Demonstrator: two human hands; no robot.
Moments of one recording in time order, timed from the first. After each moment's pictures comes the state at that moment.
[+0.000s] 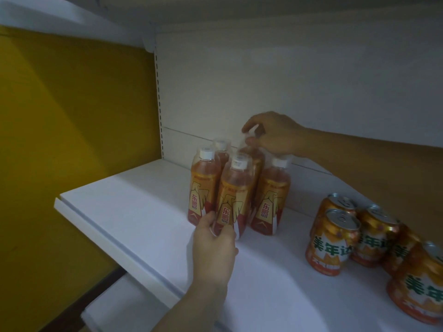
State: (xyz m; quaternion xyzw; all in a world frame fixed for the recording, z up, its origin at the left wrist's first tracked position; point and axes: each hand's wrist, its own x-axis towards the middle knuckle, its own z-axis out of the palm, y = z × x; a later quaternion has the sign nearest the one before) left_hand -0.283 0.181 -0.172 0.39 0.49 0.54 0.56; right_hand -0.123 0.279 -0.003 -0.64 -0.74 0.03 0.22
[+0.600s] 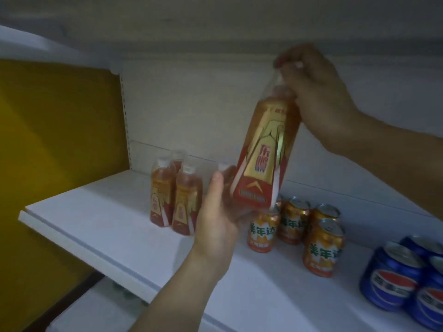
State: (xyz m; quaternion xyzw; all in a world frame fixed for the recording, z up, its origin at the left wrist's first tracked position) left_hand -0.233 0.089 -0.079 0.42 0.16 0.54 0.71; right_hand -0.087 0.083 0.082 -0.50 -0.65 0.00 0.57
